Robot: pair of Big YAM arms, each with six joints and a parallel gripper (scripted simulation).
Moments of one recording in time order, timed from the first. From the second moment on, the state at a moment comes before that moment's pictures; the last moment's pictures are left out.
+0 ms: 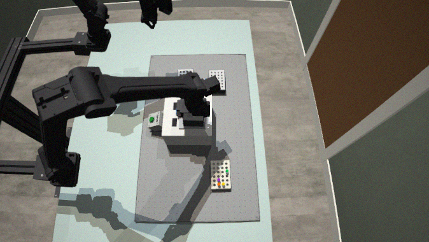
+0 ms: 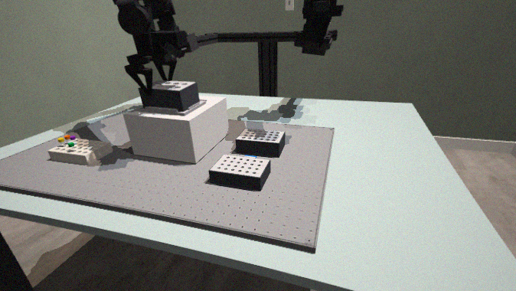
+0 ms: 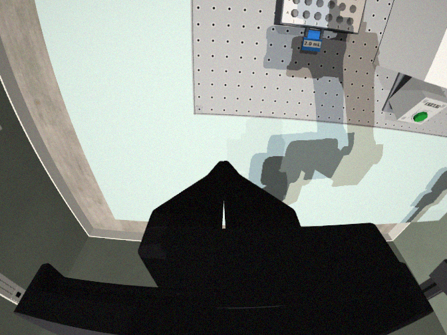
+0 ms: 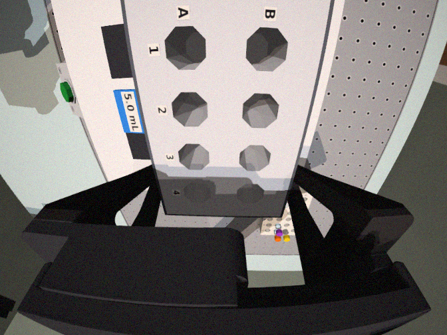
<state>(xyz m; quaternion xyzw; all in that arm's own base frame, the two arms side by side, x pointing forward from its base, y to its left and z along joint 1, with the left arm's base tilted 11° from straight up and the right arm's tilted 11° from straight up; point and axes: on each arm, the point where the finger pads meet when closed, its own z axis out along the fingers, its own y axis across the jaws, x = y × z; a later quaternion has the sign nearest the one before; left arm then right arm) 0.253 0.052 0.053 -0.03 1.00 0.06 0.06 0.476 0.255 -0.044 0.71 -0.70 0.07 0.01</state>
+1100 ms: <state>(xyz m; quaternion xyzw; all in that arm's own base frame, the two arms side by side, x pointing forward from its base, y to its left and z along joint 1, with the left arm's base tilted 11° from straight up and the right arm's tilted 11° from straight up) 0.254 0.040 0.049 -0.01 1.00 0.06 0.07 0.476 0.255 -0.043 0.71 -0.70 0.07 0.01</state>
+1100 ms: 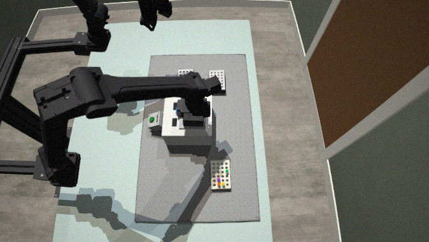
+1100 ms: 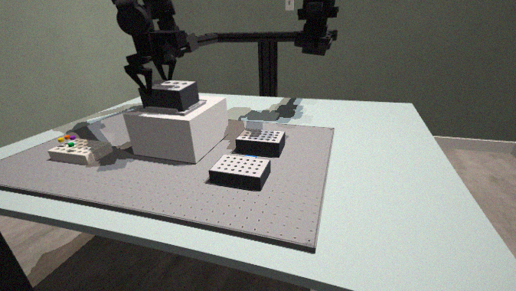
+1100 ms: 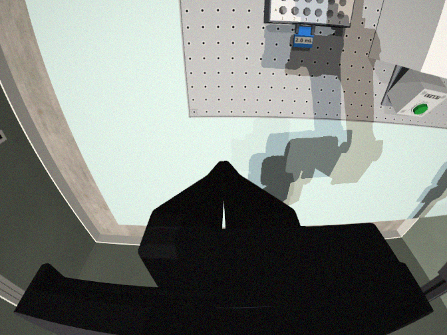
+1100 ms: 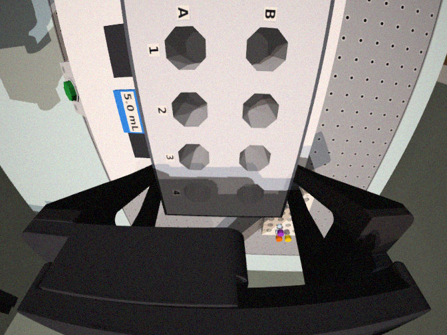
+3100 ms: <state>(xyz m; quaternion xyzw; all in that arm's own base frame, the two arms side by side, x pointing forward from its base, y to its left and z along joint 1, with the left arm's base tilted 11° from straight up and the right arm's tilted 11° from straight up) 0.251 0.039 0.047 -0.01 1.00 0.06 0.06 0.476 0.255 -0.043 0.71 -0.70 0.07 0.01</state>
